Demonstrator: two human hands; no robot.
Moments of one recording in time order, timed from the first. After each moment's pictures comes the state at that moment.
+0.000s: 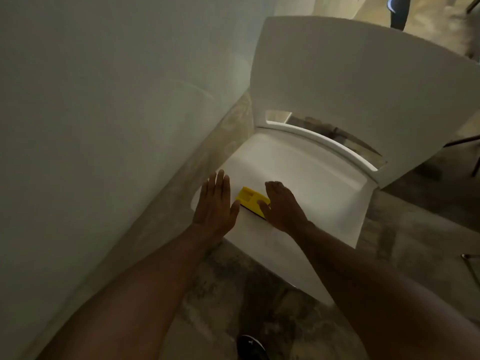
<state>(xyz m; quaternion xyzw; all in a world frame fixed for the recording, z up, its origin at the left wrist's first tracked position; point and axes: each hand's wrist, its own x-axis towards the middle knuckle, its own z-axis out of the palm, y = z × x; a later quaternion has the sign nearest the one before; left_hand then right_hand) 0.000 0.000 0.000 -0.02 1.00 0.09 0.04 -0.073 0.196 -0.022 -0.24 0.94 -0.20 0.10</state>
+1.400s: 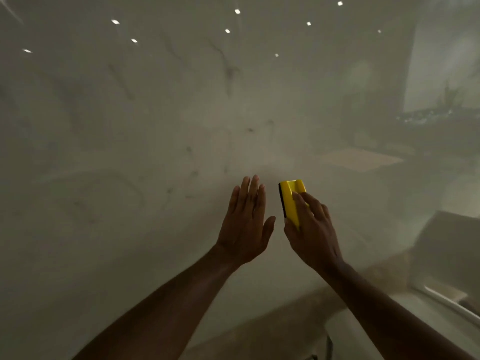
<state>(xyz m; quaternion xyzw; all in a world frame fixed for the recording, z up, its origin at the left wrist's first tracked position) 0.225 -0.146 0.364 -0.13 0.90 -0.17 -0.38 0.085 -0.017 0.341 -0.51 0.71 -0.43 -0.23</state>
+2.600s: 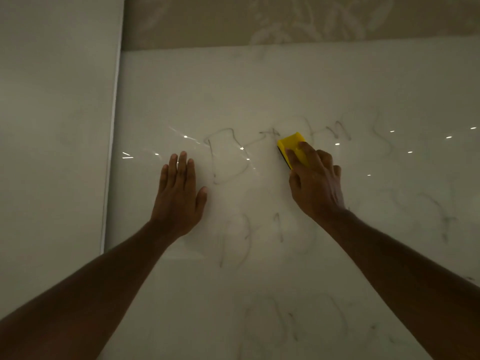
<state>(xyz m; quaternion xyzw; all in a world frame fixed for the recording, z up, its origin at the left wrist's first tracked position) 0.693 -0.322 0.690 -0.37 0.68 -0.39 -0.49 0.401 -0.226 0.720 -0.55 0.51 -0.44 -0.50</state>
